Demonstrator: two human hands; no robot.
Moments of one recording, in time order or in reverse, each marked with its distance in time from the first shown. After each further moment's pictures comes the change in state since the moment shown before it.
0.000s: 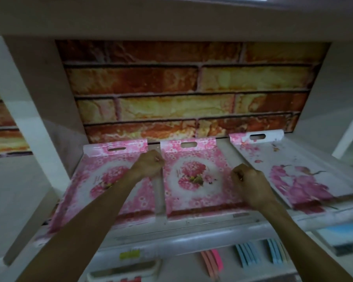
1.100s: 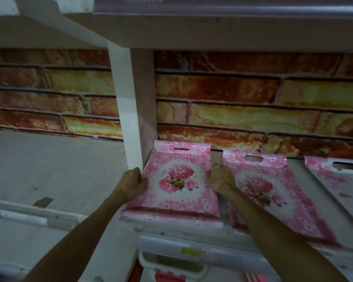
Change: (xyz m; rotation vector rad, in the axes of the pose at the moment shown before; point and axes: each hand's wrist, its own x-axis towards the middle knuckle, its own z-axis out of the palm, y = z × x) left_hand -0.114 -0.166 -0.115 0.309 0.362 -0.270; right_hand 0.050 -0.210 0.140 0.008 -0.284 -0.131
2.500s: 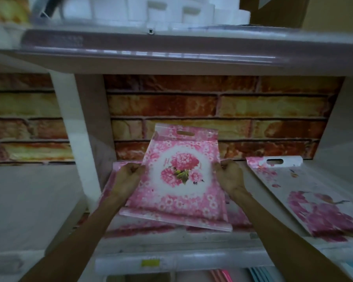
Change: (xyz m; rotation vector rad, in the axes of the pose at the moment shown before) left_hand -0.010 0.138 0.002 -0.676 0.087 0.109; right_hand -0.035 0.101 -0.108 0.556 0.398 0.214
